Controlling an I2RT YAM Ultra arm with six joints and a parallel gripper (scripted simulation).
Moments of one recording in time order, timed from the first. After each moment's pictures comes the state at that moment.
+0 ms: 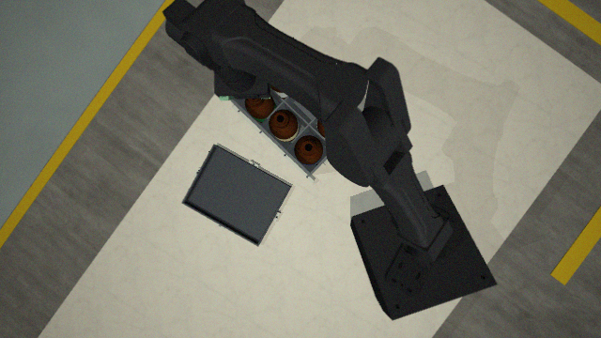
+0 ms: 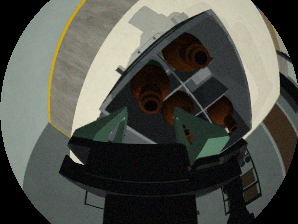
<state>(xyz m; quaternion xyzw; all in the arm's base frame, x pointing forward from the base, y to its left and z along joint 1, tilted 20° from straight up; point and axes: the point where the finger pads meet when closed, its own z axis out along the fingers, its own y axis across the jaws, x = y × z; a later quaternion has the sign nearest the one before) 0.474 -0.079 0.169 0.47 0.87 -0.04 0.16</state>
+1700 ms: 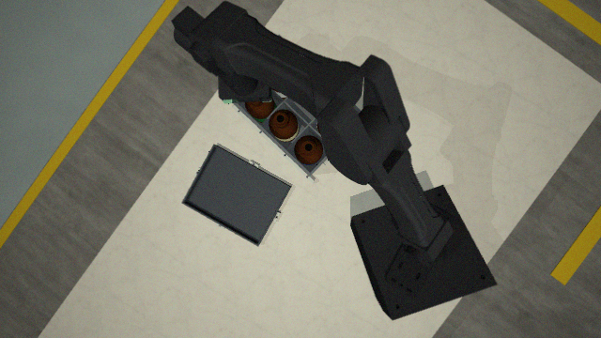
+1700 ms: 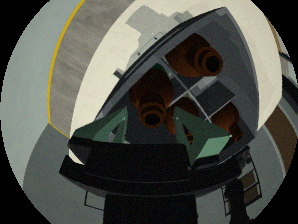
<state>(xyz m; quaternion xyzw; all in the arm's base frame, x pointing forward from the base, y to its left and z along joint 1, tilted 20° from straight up) 0.482 -0.085 0.146 0.47 0.87 -0.03 0.17</state>
